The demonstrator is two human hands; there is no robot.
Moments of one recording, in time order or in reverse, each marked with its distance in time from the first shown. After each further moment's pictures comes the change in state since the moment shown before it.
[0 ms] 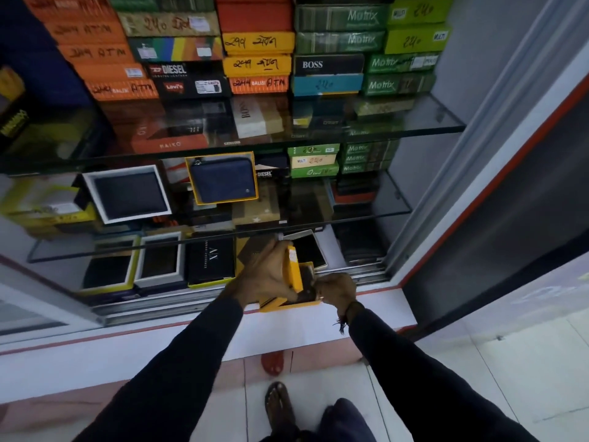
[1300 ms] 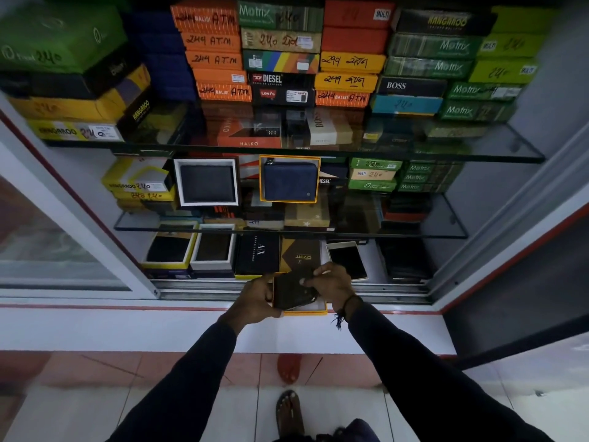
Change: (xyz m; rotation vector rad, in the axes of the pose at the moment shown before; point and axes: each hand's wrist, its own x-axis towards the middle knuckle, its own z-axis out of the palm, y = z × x) left_hand -0.085 -0.105 0.012 -0.529 0.095 -0.235; right_hand -0.036 -0.064 0.079 0.026 -0.167 -0.186
